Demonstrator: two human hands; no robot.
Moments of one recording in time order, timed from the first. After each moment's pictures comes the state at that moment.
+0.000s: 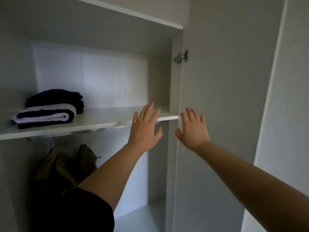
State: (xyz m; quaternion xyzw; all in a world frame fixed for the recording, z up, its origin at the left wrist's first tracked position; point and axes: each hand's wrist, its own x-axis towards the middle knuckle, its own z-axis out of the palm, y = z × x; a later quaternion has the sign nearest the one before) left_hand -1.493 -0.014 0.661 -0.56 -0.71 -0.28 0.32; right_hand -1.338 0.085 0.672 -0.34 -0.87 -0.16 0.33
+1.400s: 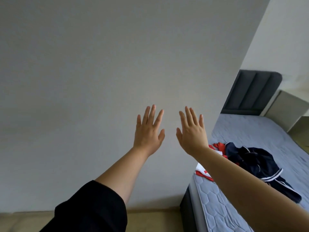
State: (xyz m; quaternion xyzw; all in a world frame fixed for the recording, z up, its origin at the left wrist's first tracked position) left_hand -0.418 0.183 0.445 -0.89 -0.36 -0.28 0.05; right_hand -0.274 0.092 0.464 -0.78 -0.57 -0.24 0.11
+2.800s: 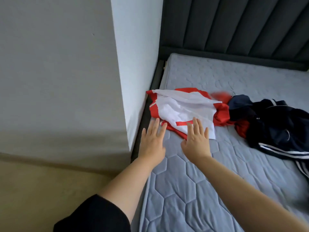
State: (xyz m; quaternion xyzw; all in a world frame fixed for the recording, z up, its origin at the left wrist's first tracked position) left_hand 0.013 0.076 -0.141 -0.87 -0.46 -0.14 -0.09; right_hand 0.172 0.025 -0.137 -0.81 -0.58 -0.06 0.10
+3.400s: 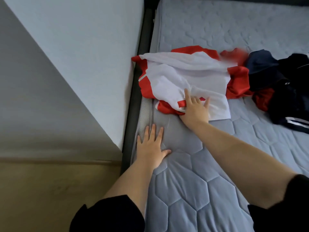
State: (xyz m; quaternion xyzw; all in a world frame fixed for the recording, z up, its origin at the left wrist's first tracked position) left_hand 0.047 0.126 -0.289 -0.87 -0.47 0.07 -0.17; right_hand 0.246 0.145 -0.240 -0.84 -0.53 -0.02 0.03
